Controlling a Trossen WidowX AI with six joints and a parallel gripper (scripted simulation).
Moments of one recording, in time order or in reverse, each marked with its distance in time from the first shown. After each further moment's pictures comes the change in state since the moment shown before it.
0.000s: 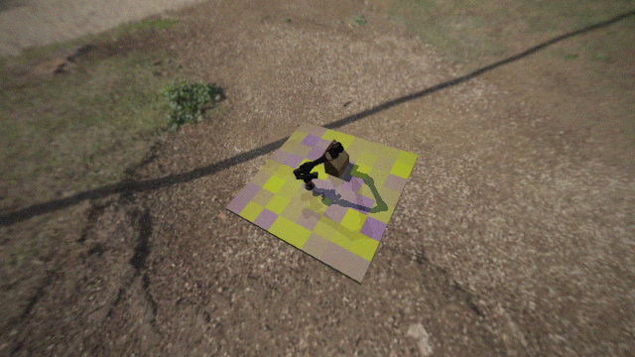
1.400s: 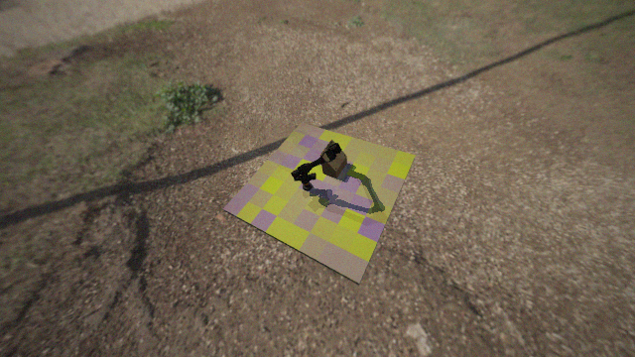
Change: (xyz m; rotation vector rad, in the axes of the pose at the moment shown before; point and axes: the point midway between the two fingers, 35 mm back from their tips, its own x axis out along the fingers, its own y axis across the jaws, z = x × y) arm 0.009 0.000 -0.001 -0.024 0.004 -0.003
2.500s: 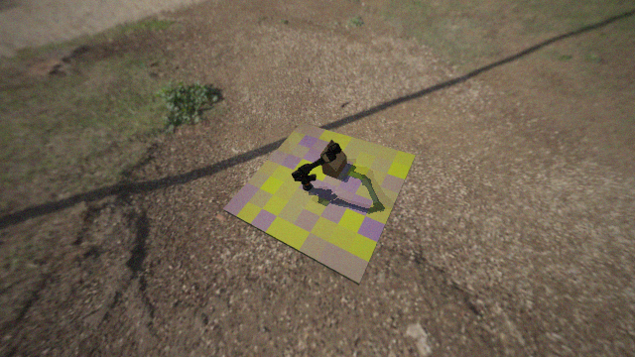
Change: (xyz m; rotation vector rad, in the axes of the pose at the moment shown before) arm 0.009 0.001 -0.001 0.057 0.000 0.000
